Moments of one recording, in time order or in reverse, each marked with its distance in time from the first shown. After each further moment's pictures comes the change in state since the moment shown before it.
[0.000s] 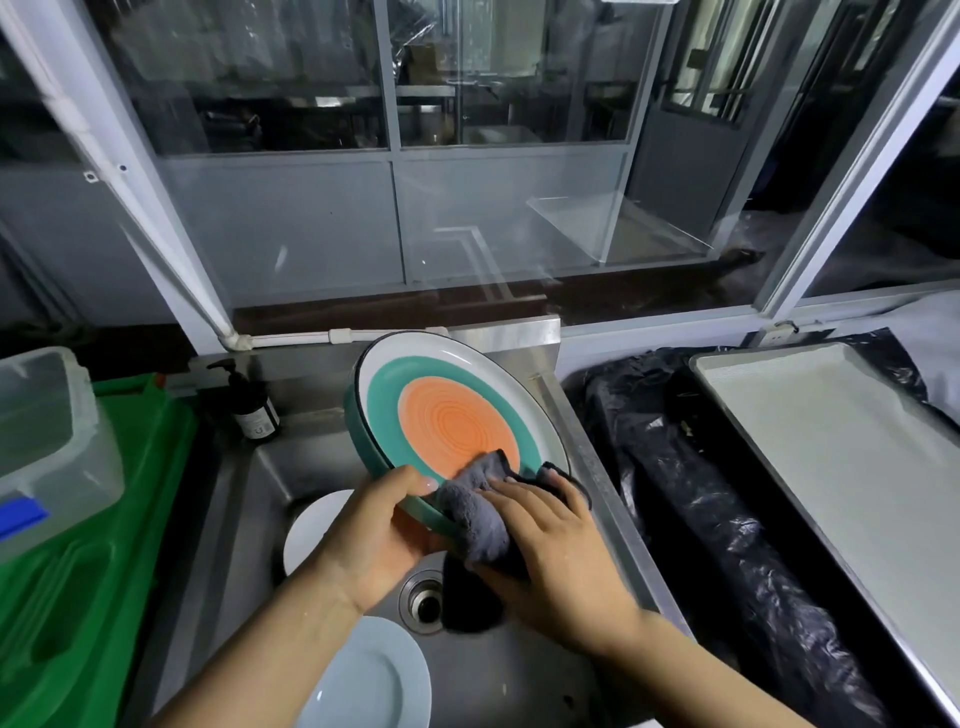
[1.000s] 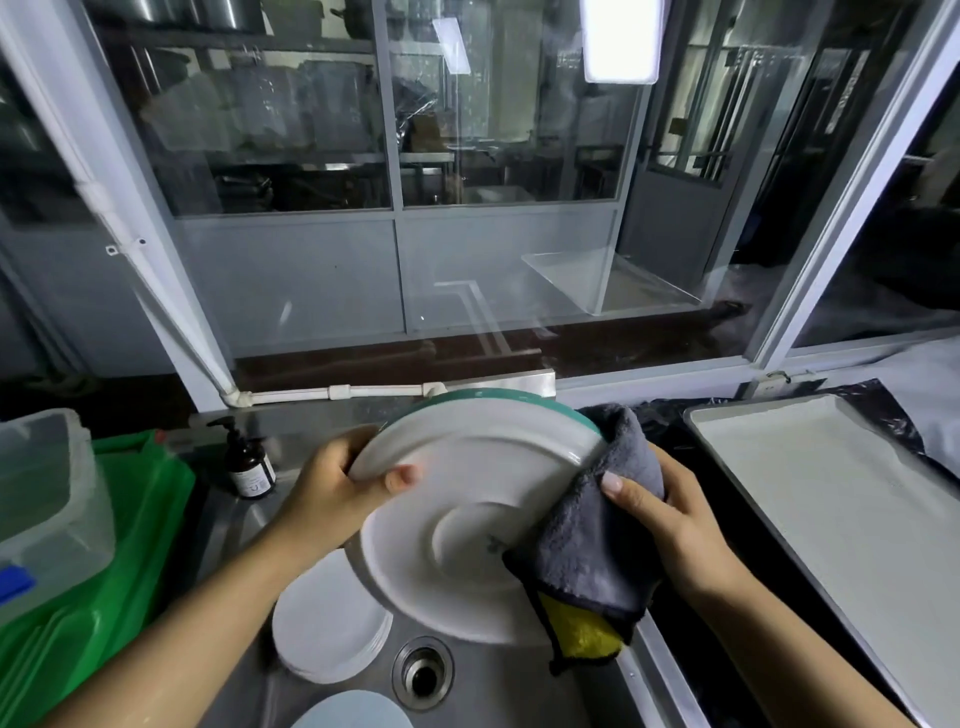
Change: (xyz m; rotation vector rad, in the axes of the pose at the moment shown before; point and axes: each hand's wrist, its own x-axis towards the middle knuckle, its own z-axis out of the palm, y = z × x) left_hand 0.026 0.073 -0.004 0.885 0.113 0.609; right_hand 0.039 0.046 -0.104 1.150 0.199 0.434
